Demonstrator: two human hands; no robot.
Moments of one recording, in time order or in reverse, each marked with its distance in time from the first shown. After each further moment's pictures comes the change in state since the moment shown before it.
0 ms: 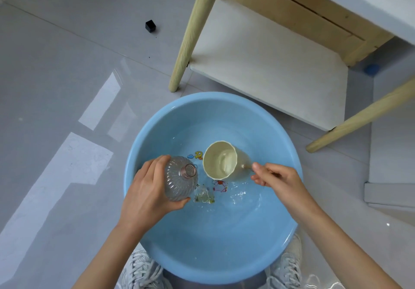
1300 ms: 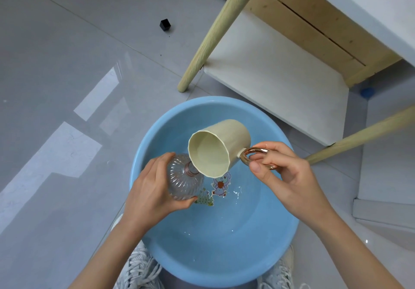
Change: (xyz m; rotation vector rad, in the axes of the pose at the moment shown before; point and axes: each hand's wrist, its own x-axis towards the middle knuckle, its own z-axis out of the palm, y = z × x) left_hand -0.003 0.002 -0.006 -0.145 0.076 -0.052; right_hand -0.018 -0.069 0.020 -0.125 -0.086 -0.457
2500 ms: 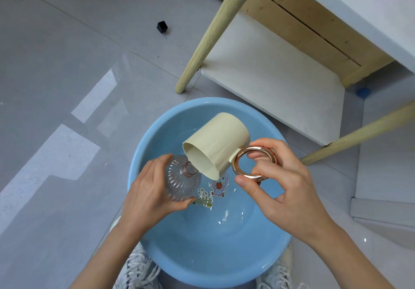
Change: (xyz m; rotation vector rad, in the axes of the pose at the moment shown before) left_hand 0.000 0.001 -0.001 0.002 -0.001 -0.012; right_hand -0.011 -0.013 0.005 -0.440 0.041 -0.329
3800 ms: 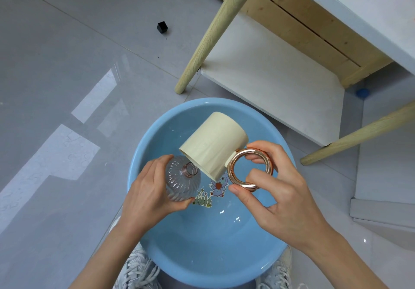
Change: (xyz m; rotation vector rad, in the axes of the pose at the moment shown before) left_hand 0.000 0.000 0.001 0.047 0.015 0.009; right_hand -0.003 -0.007 0.002 -0.159 -0.021 -0.124
